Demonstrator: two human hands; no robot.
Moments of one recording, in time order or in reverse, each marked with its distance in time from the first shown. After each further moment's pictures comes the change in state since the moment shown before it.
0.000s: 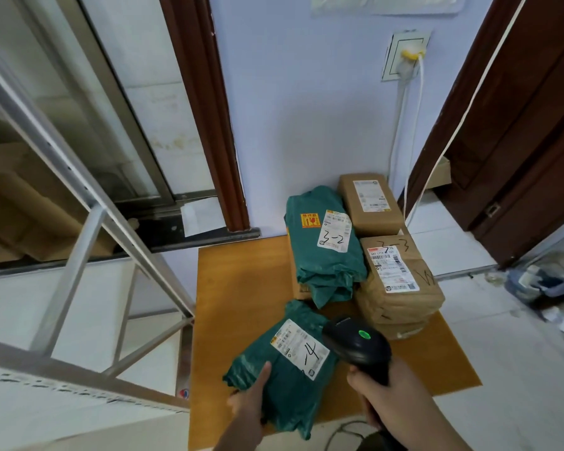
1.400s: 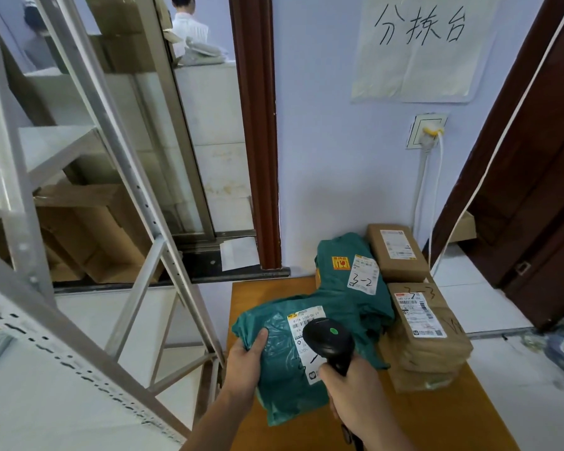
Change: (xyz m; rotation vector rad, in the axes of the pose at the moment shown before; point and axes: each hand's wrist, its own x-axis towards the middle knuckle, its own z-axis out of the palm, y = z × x) left_hand -0.159 0.123 -0.058 -0.077 -0.352 0.721; right_hand 0.015 -0.052 0.074 -0.050 0.093 -0.287
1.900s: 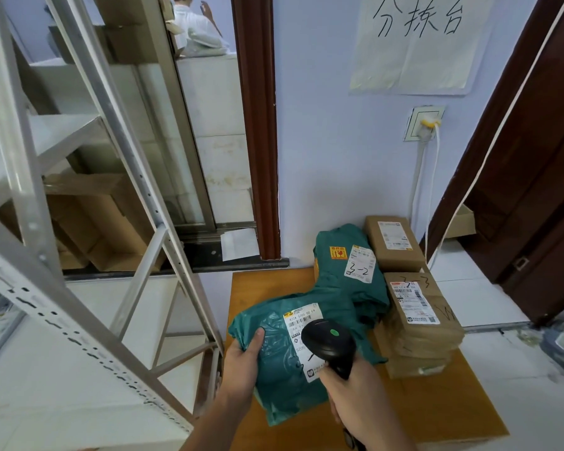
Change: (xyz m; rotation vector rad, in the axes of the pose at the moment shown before) left_hand -0.029 -0.016 -0.006 -0.046 0.037 -0.014; right_hand -0.030 0.019 0.000 0.005 0.005 -0.040
